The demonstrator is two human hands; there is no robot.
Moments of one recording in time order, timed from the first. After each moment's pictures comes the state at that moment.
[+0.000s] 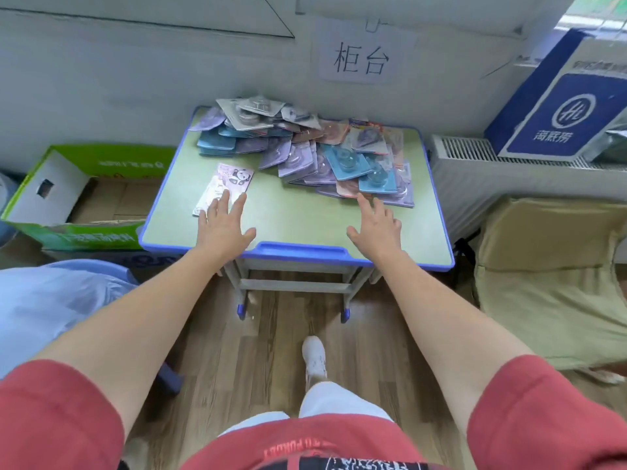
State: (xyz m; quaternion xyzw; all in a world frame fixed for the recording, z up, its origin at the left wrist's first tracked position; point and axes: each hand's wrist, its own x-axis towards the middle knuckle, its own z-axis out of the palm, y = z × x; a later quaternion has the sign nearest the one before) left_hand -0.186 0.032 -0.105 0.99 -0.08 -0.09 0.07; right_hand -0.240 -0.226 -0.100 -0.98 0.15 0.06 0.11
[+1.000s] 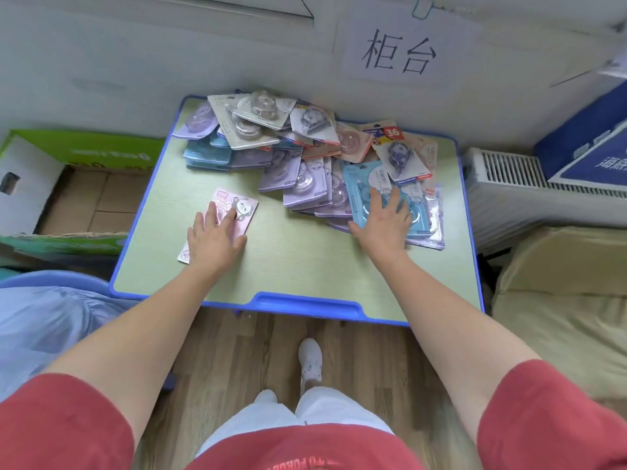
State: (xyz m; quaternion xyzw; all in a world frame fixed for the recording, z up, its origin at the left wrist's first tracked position) left_hand -0.076 0.031 -0.168 0.98 0.02 -0.14 0.14; right_hand -0.100 -0.241 -0.130 -0.97 0.21 0.09 0.07
